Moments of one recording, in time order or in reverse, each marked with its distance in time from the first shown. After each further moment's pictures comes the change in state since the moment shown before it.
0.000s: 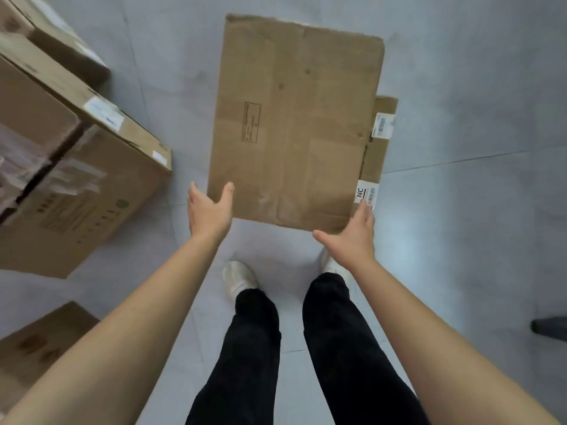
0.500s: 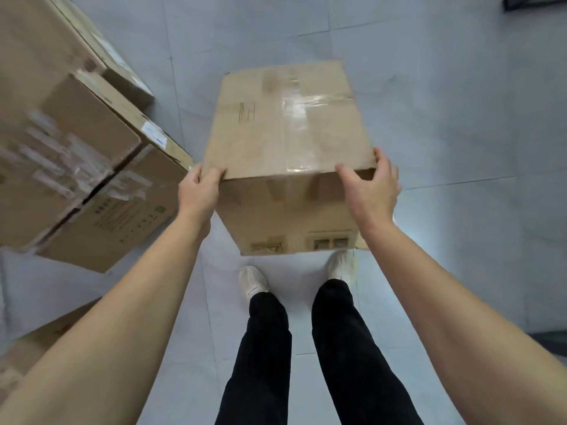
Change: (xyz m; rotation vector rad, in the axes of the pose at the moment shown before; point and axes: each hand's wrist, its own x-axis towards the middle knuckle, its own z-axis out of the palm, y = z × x) left_hand -0.034 0.060 -0.109 -0.446 -0.036 0.026; right_hand -0.071 -0.125 -0.076 0.309 0.319 -0.191
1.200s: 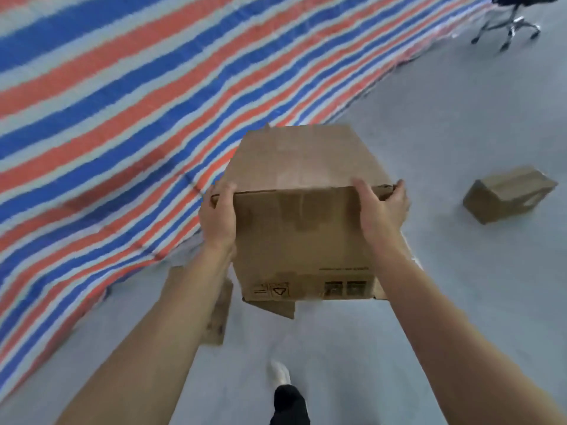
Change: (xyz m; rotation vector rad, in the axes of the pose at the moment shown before) left_hand -0.415 0.141 -0.348 -0.639 0.894 0.351; right_hand -0.386 -0.335 -0.084 0.241 -0.591 -0.638
